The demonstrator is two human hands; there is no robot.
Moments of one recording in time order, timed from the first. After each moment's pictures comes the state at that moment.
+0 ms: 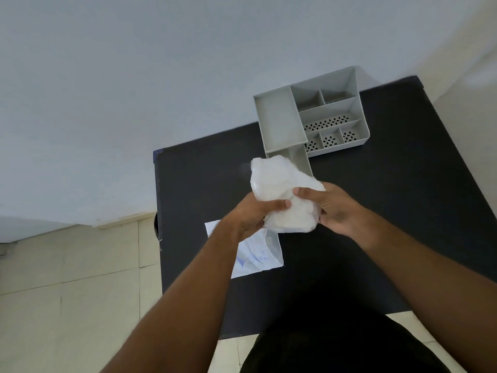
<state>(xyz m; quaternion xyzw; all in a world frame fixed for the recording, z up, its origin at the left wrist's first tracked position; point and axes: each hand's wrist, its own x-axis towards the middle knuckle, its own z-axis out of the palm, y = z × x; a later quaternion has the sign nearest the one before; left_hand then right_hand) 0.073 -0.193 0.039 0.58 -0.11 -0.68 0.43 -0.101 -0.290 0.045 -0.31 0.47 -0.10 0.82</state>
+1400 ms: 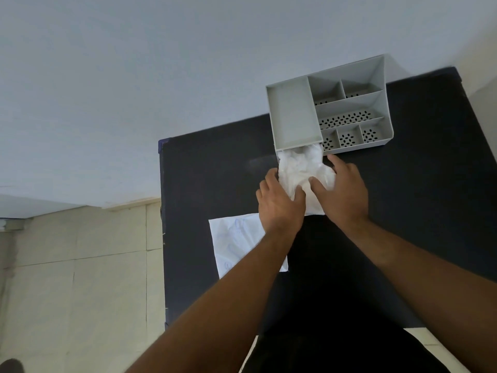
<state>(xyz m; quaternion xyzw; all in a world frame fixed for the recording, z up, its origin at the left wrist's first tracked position) 0.018 -0.230 0.015 0.90 -0.26 -0.22 0.27 -0.081 -0.310 0.011 -0.73 0.57 -0.15 0.36</state>
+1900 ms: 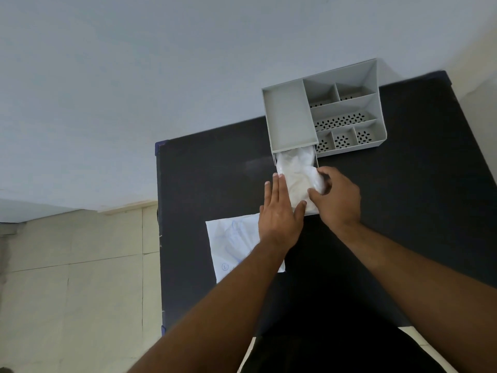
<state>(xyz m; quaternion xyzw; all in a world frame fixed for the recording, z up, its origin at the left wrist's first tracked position) 0.017 -0.208 -0.004 0.85 -0.42 -0.29 0.14 -0.084 -0.301 0.001 -0.72 0.56 -0.18 0.38</state>
